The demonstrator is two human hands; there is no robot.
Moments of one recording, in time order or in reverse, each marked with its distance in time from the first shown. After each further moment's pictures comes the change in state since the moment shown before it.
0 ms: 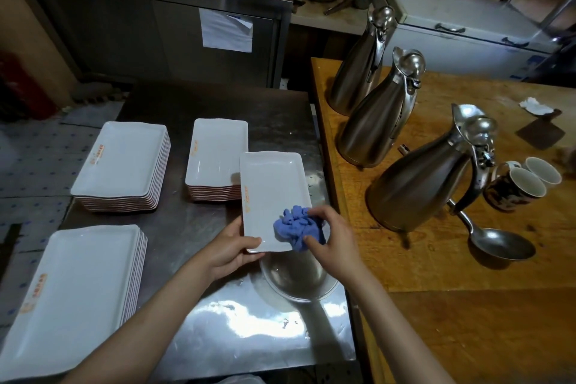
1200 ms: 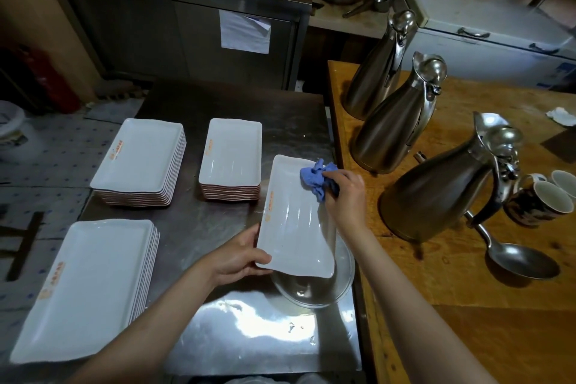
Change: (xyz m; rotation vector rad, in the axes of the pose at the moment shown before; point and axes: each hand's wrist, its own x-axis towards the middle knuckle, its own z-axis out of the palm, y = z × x) left_hand -0.014 0.000 -0.003 0.145 -0.167 -0.054; right_hand 0.082 0.006 0.003 -0.238 0.252 -0.060
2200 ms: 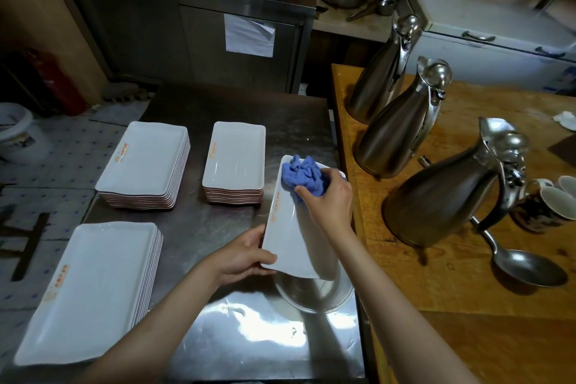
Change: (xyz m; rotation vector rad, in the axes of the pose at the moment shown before) left_hand 0.002 0.007 0.002 0.063 0.010 0.028; right_hand 0.002 -0.040 0.016 0.133 0.006 0.225
